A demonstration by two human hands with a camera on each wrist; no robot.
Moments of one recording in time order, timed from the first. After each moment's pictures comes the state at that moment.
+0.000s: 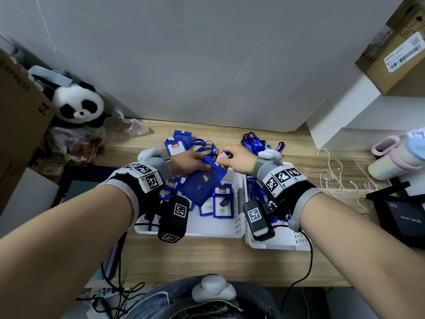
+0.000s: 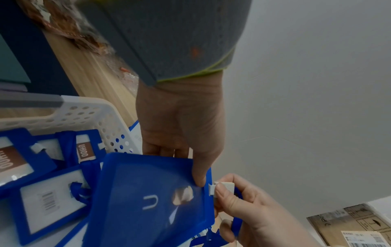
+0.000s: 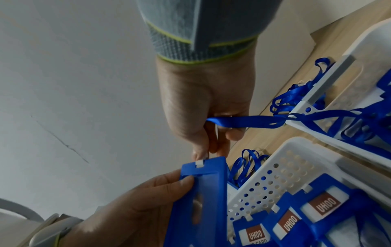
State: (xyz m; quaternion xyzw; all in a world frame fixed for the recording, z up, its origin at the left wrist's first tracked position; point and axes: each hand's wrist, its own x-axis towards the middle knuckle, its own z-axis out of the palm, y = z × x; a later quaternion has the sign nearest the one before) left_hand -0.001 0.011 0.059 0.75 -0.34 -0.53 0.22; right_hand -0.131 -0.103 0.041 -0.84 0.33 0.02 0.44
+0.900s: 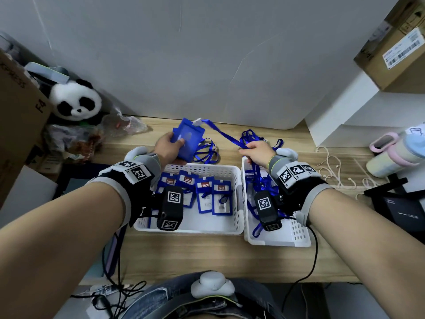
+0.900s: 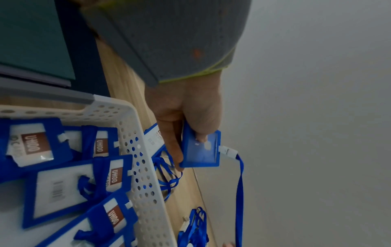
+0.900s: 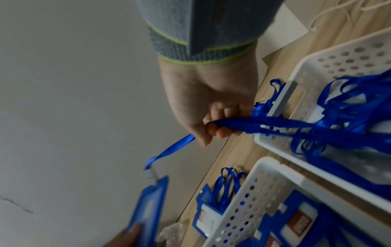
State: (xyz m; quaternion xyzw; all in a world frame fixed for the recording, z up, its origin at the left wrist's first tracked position) left_hand 0.027 0.012 0.037 0.77 -0.17 -0.39 0.48; right_hand -0.160 -0.137 0.027 -0.72 0.50 -0.05 0.48
